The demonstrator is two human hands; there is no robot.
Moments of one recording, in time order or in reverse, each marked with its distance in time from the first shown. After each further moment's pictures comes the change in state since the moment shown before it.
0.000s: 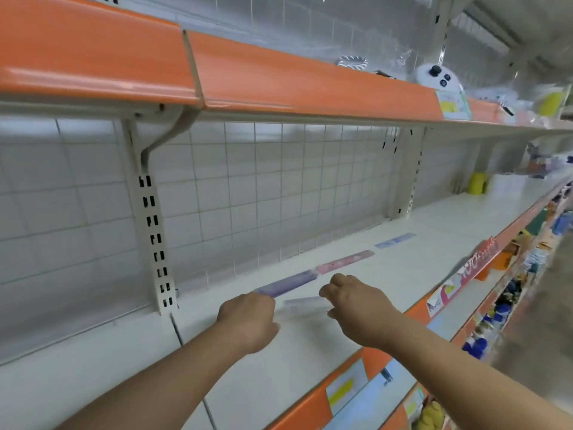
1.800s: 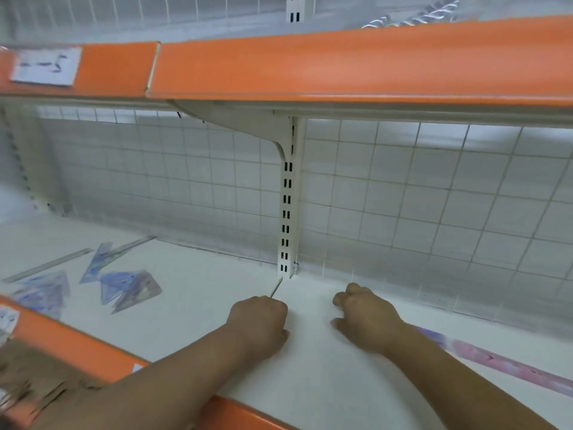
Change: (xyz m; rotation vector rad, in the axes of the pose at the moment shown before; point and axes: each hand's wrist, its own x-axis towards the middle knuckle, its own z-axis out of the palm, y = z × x) left_hand -0.025 0.025 0.013 0.058 -0.067 -0.881; right_hand 0.143 -0.021 0.042 0.249 -0.113 -0.760
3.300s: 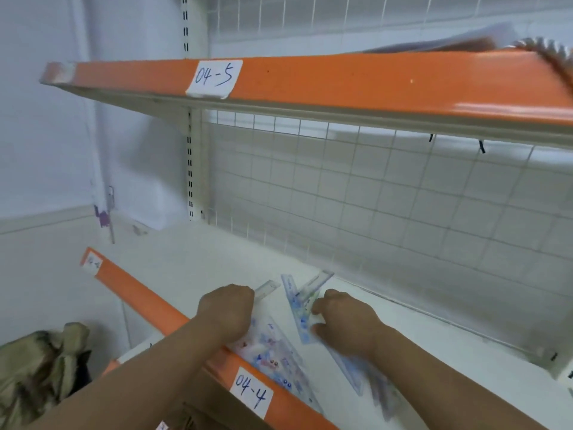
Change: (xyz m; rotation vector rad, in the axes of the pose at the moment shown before) left_hand -0.014 -0.497 0.040 -0.083 0.015 -0.410; right_hand 0.242 -0.433 0.026 -0.028 -0.035 -0.314
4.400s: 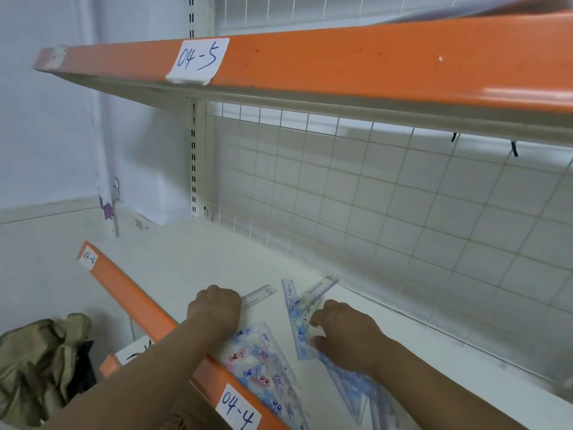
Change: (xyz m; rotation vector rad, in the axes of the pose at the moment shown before) left_hand 0.031 -0.003 0.013 -0.034 -0.096 -0.197; right_hand 0.021 0.019 0.012 -0.025 -0.085 -0.079
